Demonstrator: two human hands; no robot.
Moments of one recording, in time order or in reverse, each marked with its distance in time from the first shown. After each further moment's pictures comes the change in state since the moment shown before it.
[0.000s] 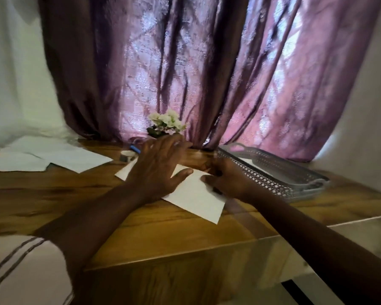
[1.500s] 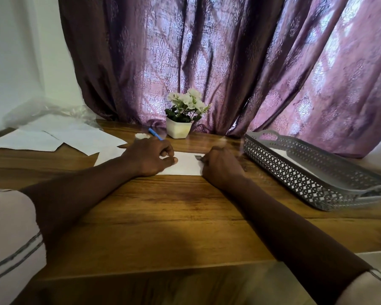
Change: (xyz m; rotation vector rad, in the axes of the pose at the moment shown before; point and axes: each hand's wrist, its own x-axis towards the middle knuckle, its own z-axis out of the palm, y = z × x) left_hand 0.002 -0.072 0.041 -0.258 -0.385 -0.397; right_hand 0.064 -0.003 0.064 -0.572 0.001 -0.110
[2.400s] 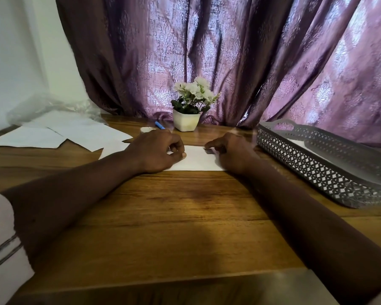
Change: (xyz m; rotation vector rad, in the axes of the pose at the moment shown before) left_hand 0.001 0.002 -0.004 0.062 -0.009 0.110; right_hand 0.026 0.024 0.002 0.321 -0.079 -0.045
